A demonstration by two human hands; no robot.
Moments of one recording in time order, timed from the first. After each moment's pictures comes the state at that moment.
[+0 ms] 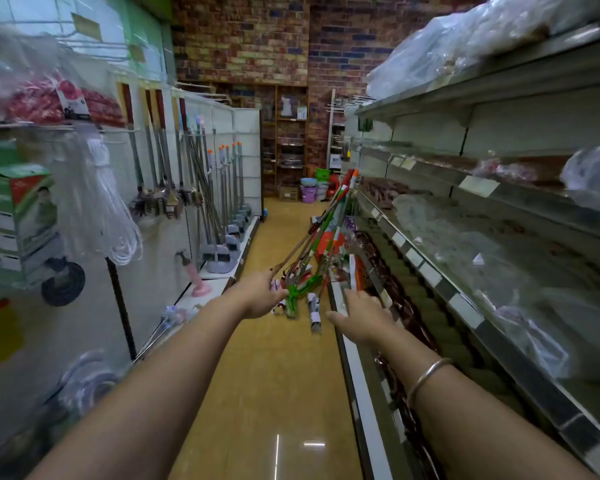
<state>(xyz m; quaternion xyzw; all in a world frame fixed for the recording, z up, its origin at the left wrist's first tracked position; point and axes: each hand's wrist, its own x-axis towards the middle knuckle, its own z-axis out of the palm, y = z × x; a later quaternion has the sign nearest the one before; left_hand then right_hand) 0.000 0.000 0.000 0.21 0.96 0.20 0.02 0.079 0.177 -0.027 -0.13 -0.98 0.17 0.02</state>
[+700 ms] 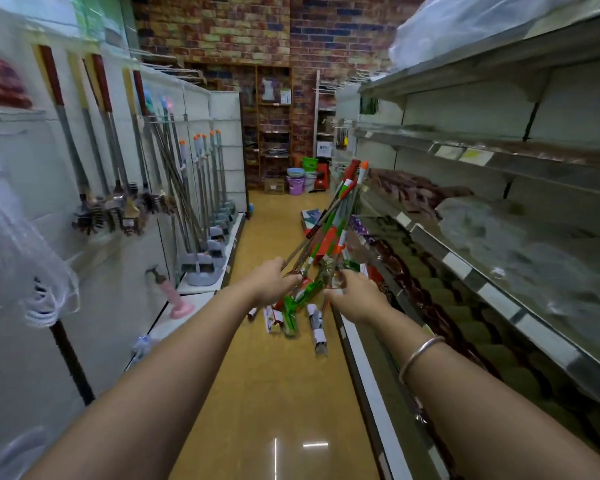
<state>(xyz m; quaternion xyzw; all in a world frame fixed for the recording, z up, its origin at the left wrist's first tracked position) -0.327 0.063 -0.013 0.24 0.94 0.25 0.07 -0.263 0.225 -0.046 -0.18 -0.95 0.24 0.07</state>
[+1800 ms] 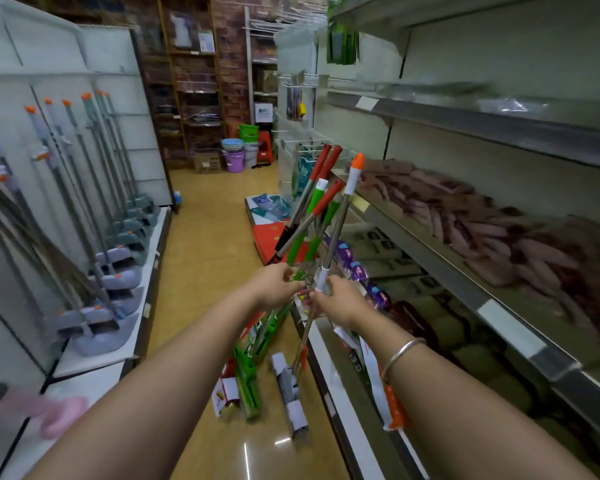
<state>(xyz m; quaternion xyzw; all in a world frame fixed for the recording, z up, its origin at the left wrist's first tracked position) -0.942 0.391 -0.062 0.35 0.90 0.24 0.15 -0.857 0.516 -0.102 -0.28 -0.88 0.38 0.04</state>
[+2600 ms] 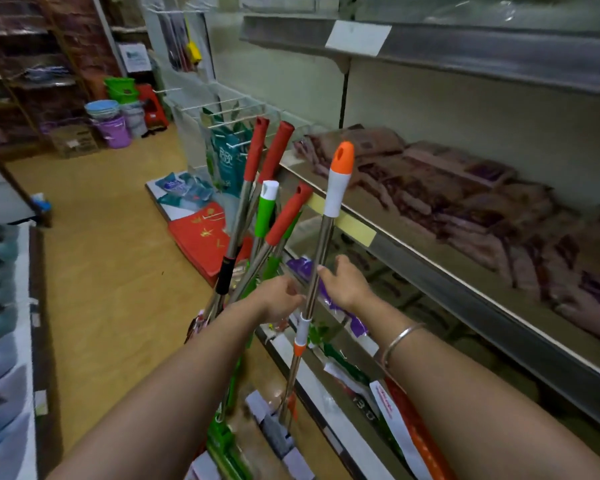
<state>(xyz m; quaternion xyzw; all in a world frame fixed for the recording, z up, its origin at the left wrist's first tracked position) -1.227 0.650 -0.140 0.48 0.82 0.14 0.28 -1.115 0.741 -0.142 -0.47 -0.78 0.40 0.12</state>
